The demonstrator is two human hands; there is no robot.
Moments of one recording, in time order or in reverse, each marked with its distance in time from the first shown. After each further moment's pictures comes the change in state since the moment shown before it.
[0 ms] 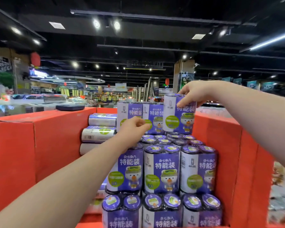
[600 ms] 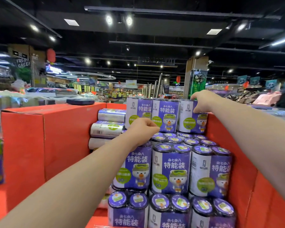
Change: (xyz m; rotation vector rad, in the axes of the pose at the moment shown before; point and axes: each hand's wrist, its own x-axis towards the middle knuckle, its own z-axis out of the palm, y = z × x) left_hand -0.001 -0.004 0.002 0.062 -0.087 -0.066; right_hand 0.045 0.026 0.040 -0.575 0.242 0.062
